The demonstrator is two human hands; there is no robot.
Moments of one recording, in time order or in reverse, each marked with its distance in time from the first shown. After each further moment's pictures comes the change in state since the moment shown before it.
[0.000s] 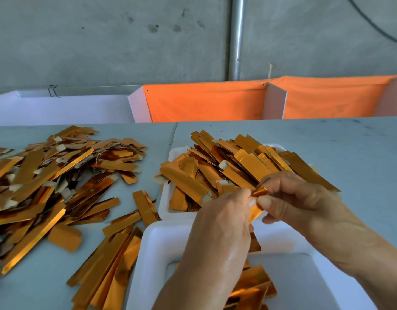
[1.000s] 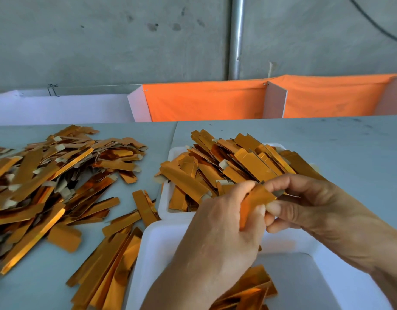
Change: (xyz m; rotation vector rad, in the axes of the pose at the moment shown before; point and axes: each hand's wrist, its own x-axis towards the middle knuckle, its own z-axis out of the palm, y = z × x) left_hand -0.005 -0.001 -0.011 -0.238 -0.105 0.013; right_hand 0.001 0.002 -0.016 0.230 -0.196 0.044
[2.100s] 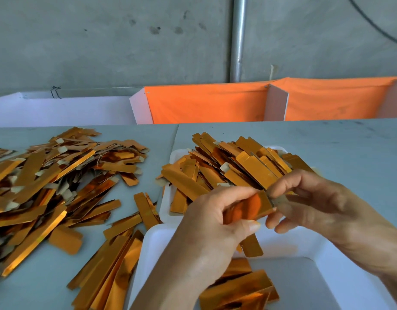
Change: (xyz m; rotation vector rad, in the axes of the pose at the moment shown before) left_hand 0.002 -0.021 -0.006 -0.348 -0.074 -0.148; right_hand -0.005 -0.003 -0.007 -0.074 0.010 -0.112
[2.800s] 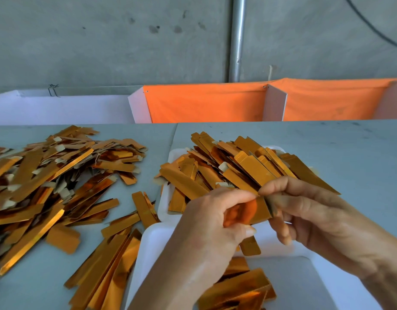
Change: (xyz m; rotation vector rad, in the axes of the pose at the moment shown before) left_hand -0.003 0.006 -0.002 0.244 0.028 0.060; right_hand 0.005 0.010 0.003 0.470 -0.070 0.185
